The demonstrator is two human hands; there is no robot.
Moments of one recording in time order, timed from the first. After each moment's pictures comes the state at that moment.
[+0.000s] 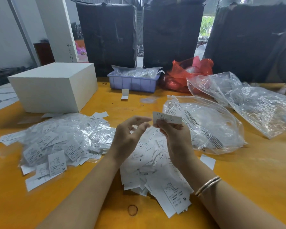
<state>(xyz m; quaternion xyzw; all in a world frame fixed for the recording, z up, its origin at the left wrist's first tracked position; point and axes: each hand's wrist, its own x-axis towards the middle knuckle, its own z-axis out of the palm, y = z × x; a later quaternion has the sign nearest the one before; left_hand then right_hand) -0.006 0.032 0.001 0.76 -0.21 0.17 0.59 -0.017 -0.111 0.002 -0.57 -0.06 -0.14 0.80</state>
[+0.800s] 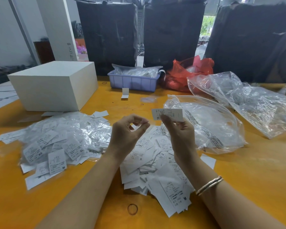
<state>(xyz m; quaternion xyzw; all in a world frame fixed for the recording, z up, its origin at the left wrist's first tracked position) -0.002 0.034 -0.001 0.78 -0.22 0.27 0.52 -0.017 -0.115 0.002 -0.60 -0.11 -0.21 0.76</state>
